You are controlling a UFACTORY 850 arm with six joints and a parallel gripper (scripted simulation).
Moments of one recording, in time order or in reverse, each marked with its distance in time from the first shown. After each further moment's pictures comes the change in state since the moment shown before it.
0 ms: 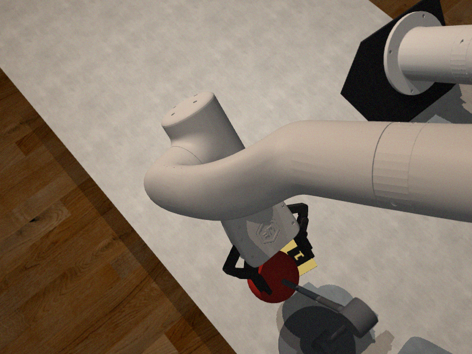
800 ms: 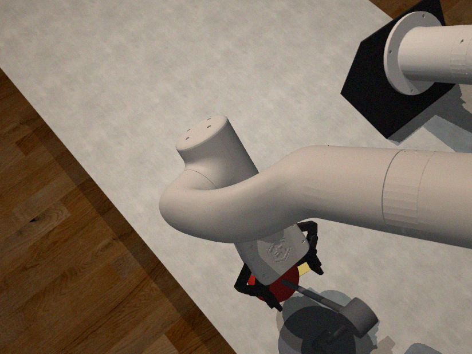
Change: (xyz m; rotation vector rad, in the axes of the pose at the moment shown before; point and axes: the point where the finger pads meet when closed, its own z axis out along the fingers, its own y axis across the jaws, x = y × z) arm 0.000 -0.001 0.039 -0.001 0.000 0.000
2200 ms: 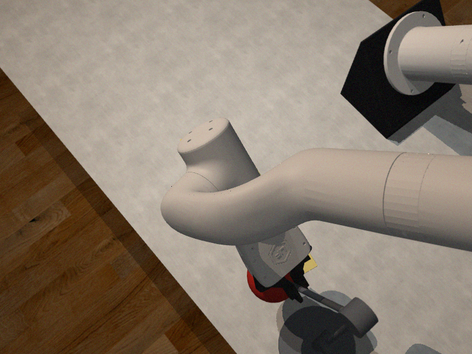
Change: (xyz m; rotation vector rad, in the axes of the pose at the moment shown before) arm 0.000 0.000 0.004 0.001 0.000 0.000
